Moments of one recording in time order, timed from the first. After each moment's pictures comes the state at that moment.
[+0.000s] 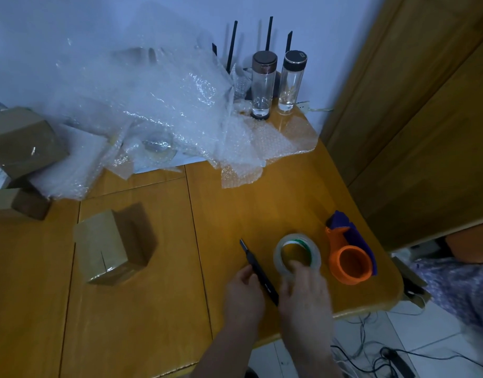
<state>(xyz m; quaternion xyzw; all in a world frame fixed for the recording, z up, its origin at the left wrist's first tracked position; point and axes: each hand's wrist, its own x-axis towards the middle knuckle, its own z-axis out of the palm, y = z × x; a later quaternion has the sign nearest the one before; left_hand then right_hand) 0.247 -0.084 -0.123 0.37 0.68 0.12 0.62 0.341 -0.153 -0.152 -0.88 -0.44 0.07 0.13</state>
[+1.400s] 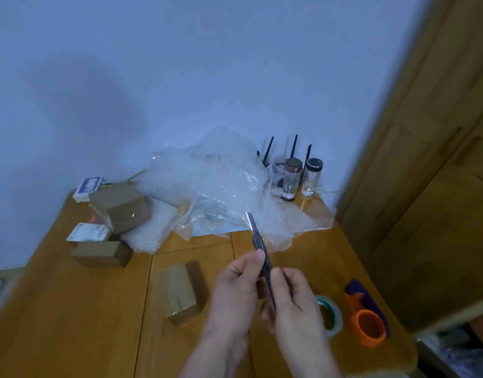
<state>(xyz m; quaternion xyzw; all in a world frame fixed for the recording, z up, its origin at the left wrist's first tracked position) 0.151 -0.044 0.155 0.36 0.47 0.35 0.72 0.229 -0.100 0.125 -0.69 -0.29 0.38 0.55</state>
